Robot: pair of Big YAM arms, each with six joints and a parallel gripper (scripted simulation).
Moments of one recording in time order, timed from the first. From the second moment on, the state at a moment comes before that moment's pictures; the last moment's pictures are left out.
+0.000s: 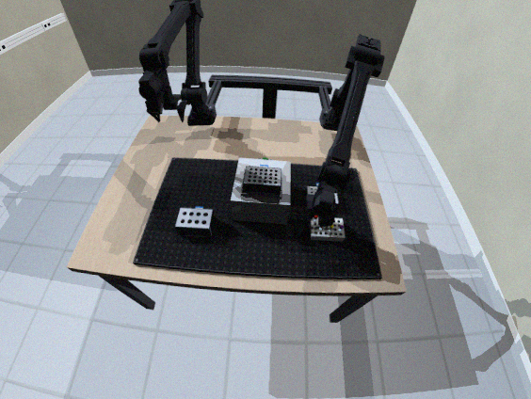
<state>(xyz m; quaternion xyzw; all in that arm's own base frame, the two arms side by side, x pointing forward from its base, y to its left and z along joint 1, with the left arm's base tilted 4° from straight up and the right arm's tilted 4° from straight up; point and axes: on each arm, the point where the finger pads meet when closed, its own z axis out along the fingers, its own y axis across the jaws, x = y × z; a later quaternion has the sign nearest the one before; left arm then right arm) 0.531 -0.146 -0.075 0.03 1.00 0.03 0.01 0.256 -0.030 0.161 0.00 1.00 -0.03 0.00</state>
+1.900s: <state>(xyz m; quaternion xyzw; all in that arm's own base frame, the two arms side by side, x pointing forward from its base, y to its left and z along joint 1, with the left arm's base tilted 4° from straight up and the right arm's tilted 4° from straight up) 0.530 -0.147 -0.076 0.03 1.00 0.03 0.00 0.256 -0.030 0.161 0.00 1.00 -0.03 0.00</state>
